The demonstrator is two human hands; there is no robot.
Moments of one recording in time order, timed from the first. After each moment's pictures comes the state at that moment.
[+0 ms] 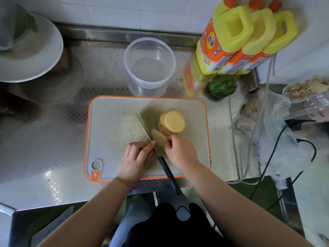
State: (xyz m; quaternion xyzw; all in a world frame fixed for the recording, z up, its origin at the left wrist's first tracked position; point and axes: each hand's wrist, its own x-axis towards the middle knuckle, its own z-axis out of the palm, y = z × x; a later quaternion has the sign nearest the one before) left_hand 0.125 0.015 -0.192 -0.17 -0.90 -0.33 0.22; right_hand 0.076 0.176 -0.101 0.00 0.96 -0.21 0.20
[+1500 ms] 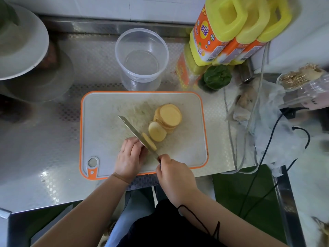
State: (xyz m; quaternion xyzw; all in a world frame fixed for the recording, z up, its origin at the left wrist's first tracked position) left_hand 0.125 0.011 -0.193 -0.16 -0.88 -0.38 0.22; right_hand 0.148 0.154 -0.056 -0.06 0.97 -0.10 0.20
